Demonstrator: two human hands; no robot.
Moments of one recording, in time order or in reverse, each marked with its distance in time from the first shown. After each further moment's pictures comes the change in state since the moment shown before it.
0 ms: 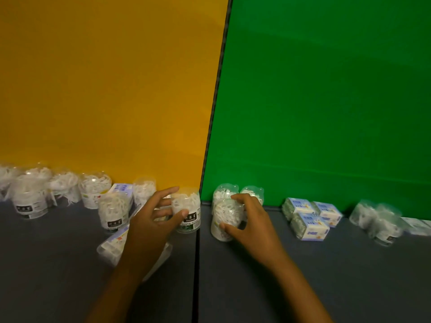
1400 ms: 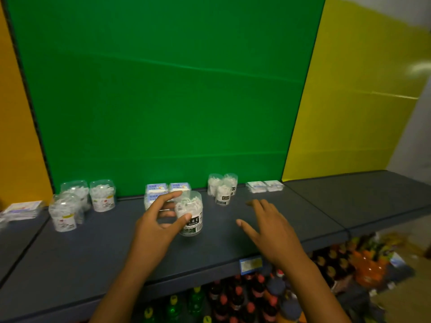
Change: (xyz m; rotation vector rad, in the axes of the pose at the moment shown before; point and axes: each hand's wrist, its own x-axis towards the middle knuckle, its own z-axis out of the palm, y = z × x) left_hand -0.179 0.134 0.319 -0.107 -0.274 0.148; right_hand -0.232 0.178 -0.332 -0.532 0.100 0.221
